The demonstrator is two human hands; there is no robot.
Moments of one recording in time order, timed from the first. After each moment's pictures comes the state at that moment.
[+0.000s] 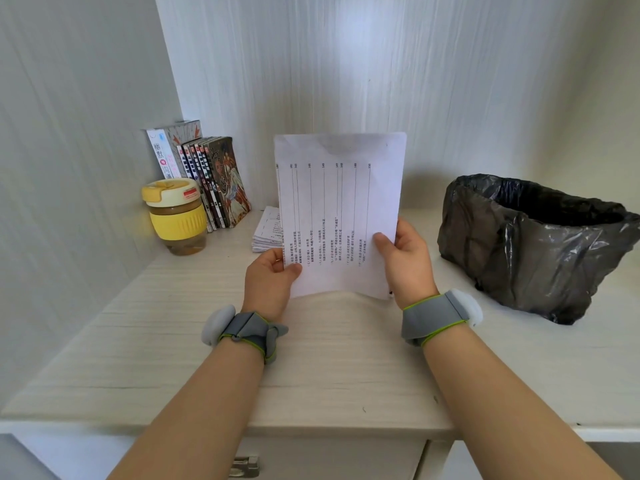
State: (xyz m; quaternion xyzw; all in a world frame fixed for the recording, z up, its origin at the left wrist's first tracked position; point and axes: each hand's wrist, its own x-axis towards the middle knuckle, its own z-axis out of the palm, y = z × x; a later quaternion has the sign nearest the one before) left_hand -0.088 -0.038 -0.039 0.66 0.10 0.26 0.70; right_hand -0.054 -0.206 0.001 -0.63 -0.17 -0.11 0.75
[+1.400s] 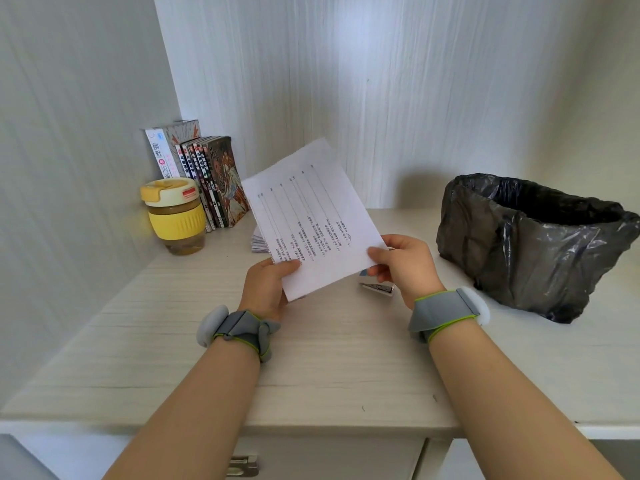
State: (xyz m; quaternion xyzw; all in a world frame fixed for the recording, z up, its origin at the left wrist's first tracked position) left_hand -0.094 -0.042 -0.030 0.56 0.13 0.16 0.80; right_hand -0.045 -0.217 -0.001 -0.68 -0.09 0.02 0.73
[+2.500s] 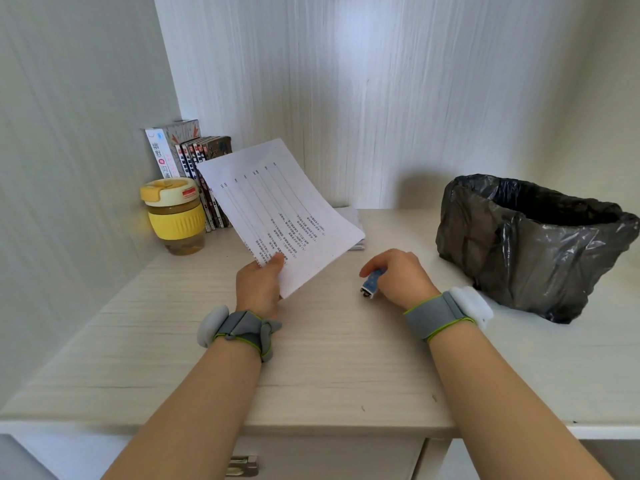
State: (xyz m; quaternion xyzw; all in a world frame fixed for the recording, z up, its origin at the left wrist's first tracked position) left_hand -0.079 -0.029 -0.046 0.56 0.18 0.26 0.77; right_hand -0.034 -0.221 -0.017 -0.94 -0.15 -0.02 0.31
